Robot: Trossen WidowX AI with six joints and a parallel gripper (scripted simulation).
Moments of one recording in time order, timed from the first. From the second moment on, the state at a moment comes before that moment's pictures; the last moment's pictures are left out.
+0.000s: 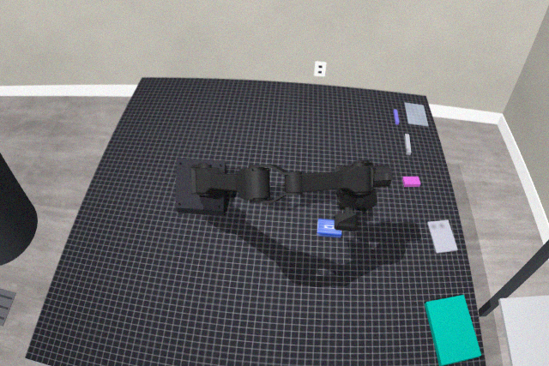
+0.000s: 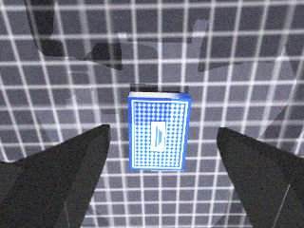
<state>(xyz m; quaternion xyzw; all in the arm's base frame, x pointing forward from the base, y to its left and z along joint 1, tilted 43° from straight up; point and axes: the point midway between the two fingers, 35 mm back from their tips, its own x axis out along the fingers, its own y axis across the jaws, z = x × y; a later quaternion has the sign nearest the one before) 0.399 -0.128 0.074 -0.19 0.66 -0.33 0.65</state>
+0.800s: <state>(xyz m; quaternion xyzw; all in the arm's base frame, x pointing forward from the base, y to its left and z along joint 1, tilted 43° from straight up) 0.398 -0.134 0.068 -0.19 0.66 -0.33 0.65</state>
